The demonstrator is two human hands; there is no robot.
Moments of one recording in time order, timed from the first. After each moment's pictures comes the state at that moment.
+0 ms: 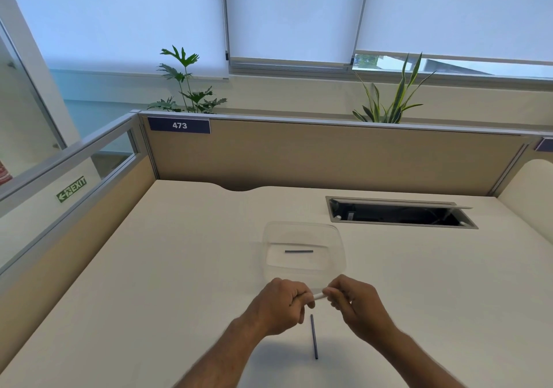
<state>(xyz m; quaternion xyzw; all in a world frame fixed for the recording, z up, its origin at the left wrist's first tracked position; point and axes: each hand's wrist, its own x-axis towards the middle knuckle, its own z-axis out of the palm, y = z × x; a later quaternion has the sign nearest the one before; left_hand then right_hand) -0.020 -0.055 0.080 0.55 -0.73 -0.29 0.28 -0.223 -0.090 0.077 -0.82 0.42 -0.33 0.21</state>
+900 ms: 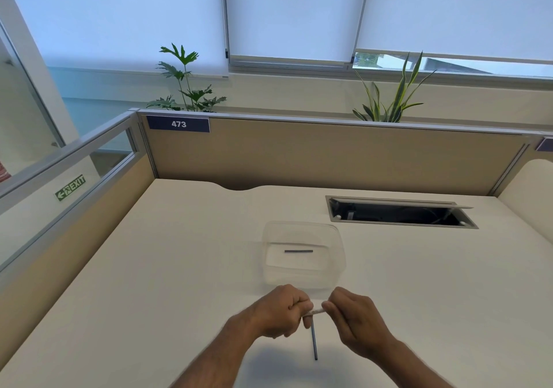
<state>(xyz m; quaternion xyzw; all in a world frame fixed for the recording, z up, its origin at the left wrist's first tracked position) -0.016 -0.054 0.086 0.54 -0.70 -0.43 0.18 -0.226 -0.078 0.065 -0.87 0.35 -0.32 0.11</state>
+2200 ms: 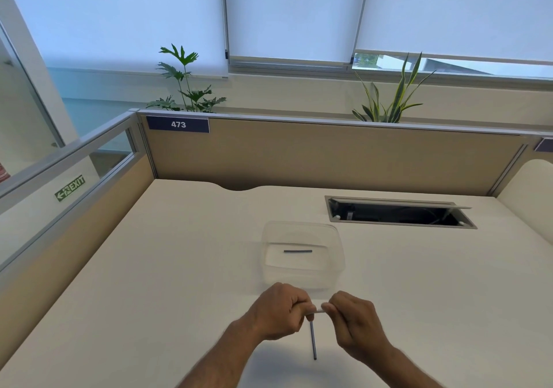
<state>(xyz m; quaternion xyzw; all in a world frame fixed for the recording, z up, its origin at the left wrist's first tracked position) -0.021 -0.051 0.085 0.52 -0.75 -0.31 0.26 -0.221 -0.069 0.062 -0.84 0.39 -0.37 0.11</state>
